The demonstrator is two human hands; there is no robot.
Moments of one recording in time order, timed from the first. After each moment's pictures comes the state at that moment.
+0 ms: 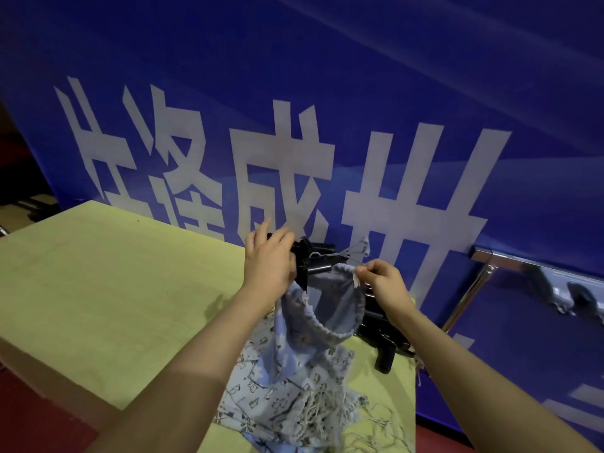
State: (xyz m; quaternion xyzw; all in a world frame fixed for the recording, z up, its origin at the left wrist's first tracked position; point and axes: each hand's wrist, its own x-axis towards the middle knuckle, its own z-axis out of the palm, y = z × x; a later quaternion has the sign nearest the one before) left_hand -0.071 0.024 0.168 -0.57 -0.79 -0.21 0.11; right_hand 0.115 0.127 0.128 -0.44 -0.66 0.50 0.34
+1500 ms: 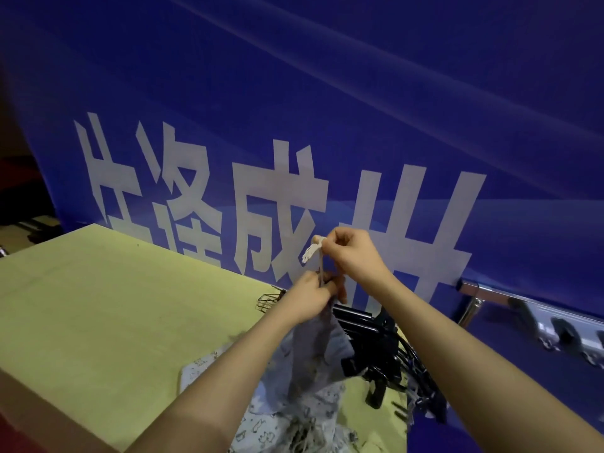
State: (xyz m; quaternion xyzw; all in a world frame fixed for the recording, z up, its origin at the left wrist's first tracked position) left_hand -0.012 0.032 0.203 -0.57 -0.66 -0.39 -0.29; right_hand 0.076 0.101 0.250 -0.27 -0.78 0.44 0.36
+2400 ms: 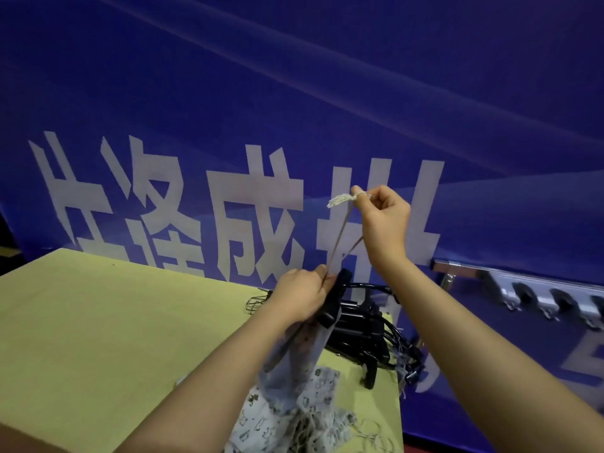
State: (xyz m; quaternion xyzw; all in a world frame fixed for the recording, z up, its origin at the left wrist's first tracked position) left_hand -0.003 0.031 0.205 -0.70 -0.70 -0.16 0.01; right_hand 0.112 0.086 0.288 -0.28 -0.60 0.37 0.66
